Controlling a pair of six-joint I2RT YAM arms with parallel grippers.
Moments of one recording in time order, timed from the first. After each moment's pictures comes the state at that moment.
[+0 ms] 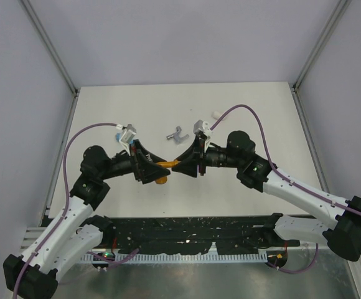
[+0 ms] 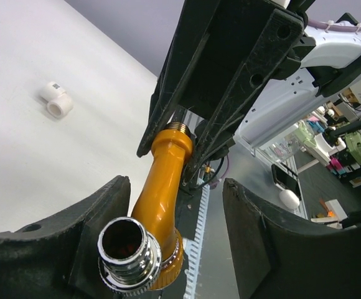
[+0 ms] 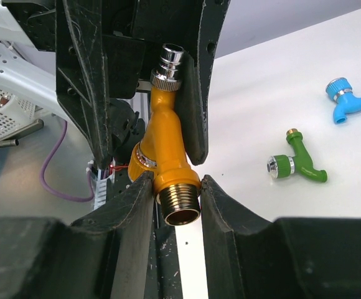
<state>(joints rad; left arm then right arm) -0.44 0.73 0.60 0.18 0.87 -0.68 0.81 1.12 0.84 0.23 -0.63 0.24</state>
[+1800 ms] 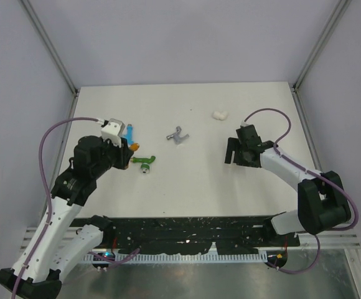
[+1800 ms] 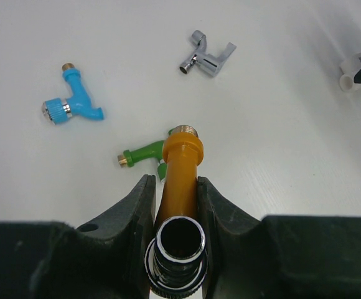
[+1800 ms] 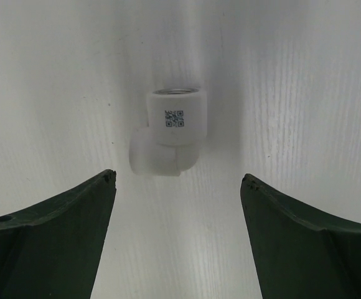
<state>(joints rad) -0.37 0.75 0.91 -0.58 0.09 -0.05 0.33 1.36 0.80 -0.45 0.14 0.45</state>
